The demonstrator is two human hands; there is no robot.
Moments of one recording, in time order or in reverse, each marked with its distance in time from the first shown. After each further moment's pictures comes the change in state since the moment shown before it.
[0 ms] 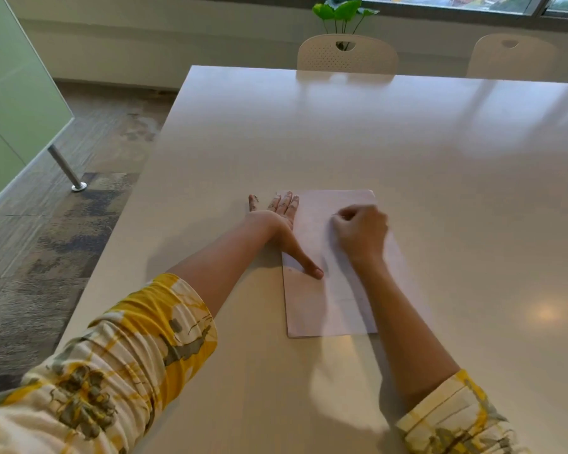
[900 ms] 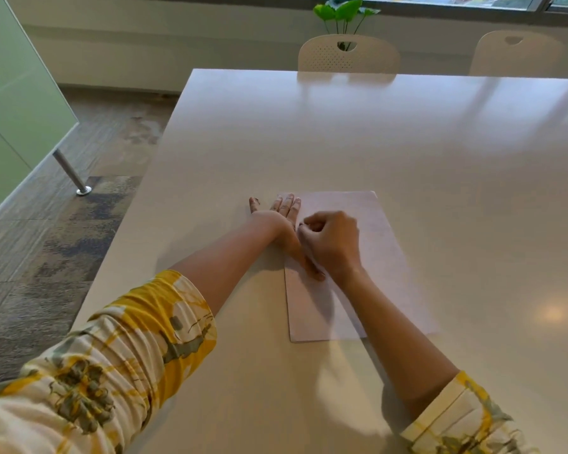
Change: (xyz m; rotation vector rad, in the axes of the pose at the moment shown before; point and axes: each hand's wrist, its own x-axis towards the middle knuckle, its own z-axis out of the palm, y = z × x) left_hand 0.004 0.003 -0.002 0.068 -0.013 -0.023; right_hand -0.016 -0.011 0.020 0.136 -0.150 -0.117
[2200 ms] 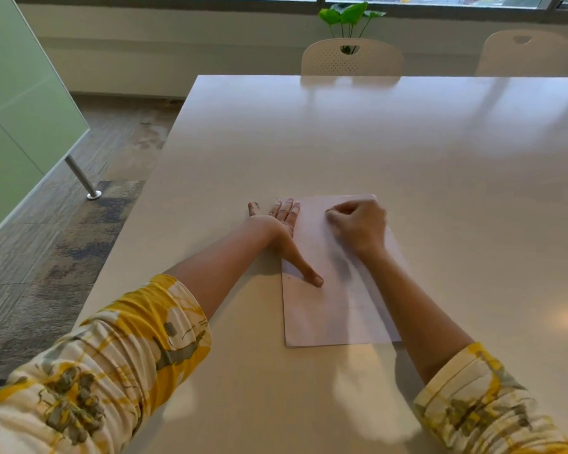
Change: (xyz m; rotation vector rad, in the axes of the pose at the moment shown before) left_hand -0.003 -0.001 -0.002 -0.015 -0.026 -0.015; right_hand 0.044 0.022 -0.024 -0.002 0.087 0.101
